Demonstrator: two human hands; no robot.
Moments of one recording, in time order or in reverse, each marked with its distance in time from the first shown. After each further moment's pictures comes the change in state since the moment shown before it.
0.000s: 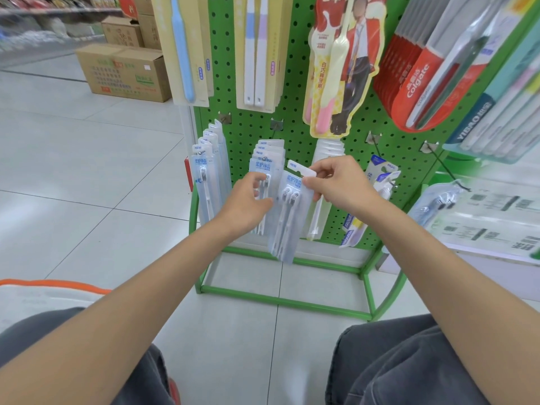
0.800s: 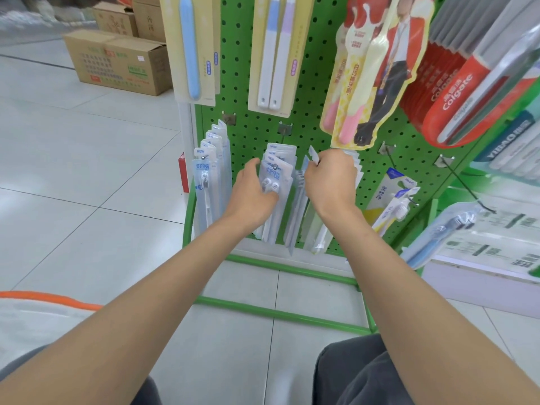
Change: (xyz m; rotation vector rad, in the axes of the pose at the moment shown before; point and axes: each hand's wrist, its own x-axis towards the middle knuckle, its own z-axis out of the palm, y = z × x) left_hand 0.051 -0.016 0.000 -0.037 0.107 0.020; right_hand 0.062 -0.005 0.054 -0.318 0.417 0.105
